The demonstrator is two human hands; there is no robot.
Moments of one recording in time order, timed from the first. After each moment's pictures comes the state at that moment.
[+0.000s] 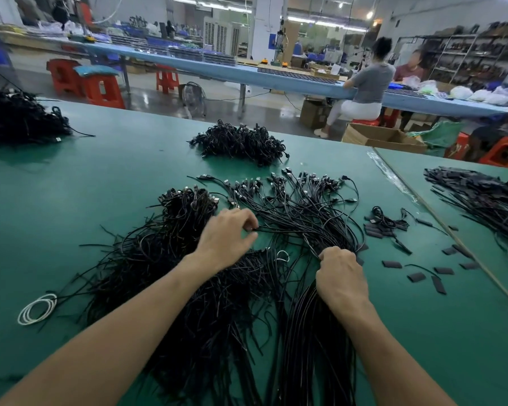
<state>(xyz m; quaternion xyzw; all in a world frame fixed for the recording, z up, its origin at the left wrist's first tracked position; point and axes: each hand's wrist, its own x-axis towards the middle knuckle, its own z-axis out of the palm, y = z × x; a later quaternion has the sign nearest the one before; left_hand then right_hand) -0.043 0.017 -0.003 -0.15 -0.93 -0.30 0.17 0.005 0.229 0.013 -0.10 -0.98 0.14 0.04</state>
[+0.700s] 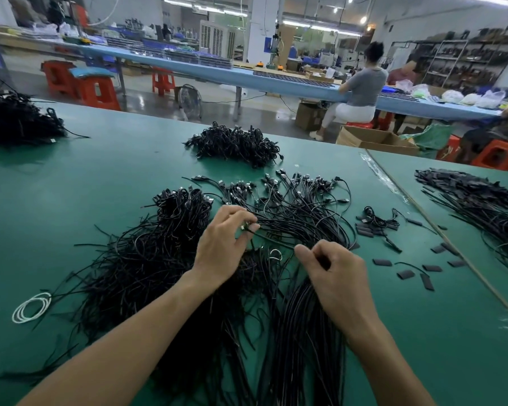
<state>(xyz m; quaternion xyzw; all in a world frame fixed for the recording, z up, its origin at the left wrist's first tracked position) -0.018 0.031 -0.009 -0.13 -0.87 -0.37 0.30 0.055 0.230 0.043 0.07 -0.89 0.40 0.19</state>
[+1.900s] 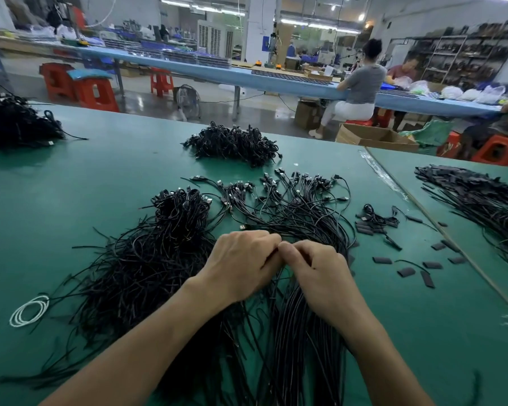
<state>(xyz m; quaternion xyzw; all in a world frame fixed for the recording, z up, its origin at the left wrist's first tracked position) 0.023 0.055 0.029 -0.26 -0.91 -0.21 0.26 0.055 0.218 0.048 0.10 -0.89 0.44 0.07</state>
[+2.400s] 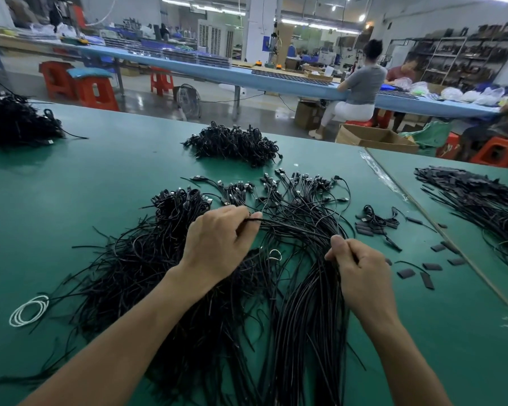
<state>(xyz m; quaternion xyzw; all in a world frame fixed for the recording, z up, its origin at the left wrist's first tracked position) 0.011 0.028 0.038 -0.16 -0.88 -0.29 0.34 0.047 0.260 0.036 0.01 -0.86 0.48 0.20</state>
